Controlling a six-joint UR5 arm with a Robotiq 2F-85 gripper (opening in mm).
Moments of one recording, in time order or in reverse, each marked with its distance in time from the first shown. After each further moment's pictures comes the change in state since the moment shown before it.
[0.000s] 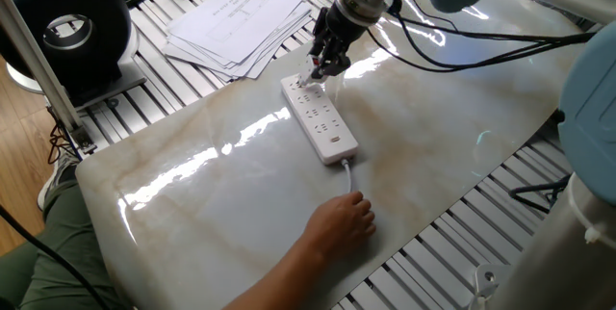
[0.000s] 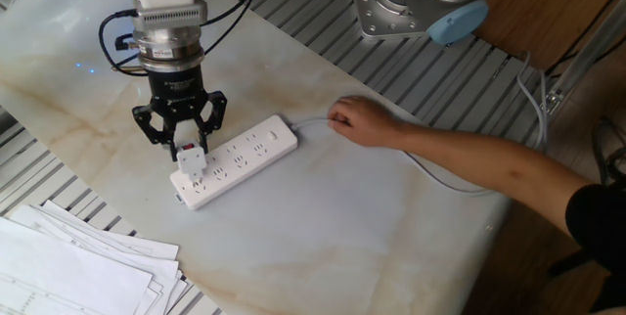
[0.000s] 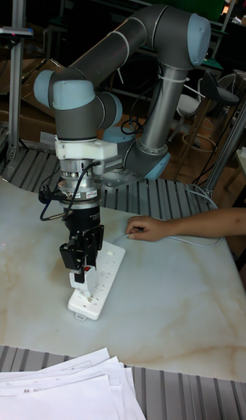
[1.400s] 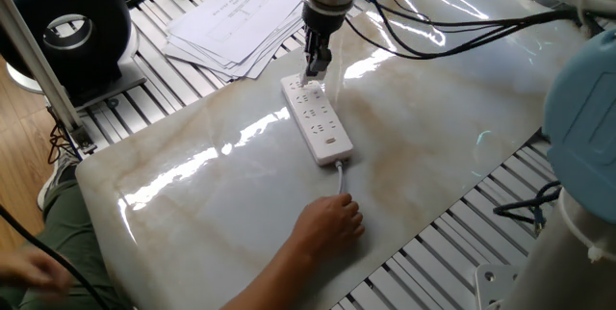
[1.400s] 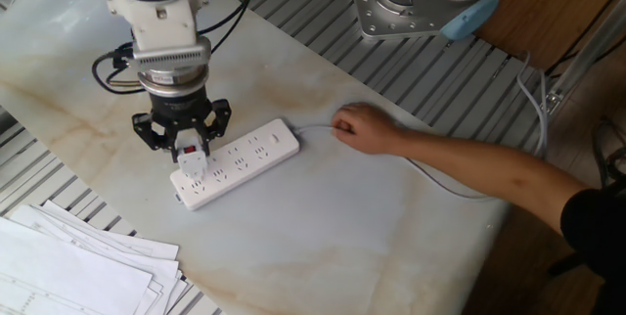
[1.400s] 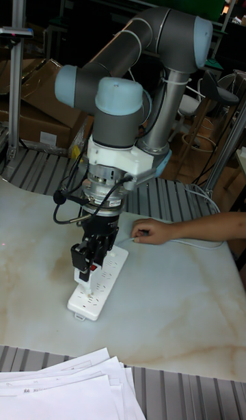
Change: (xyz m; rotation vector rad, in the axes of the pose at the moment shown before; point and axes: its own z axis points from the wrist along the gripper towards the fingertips) arm -0.017 0.007 -0.009 -0.047 0.247 0.088
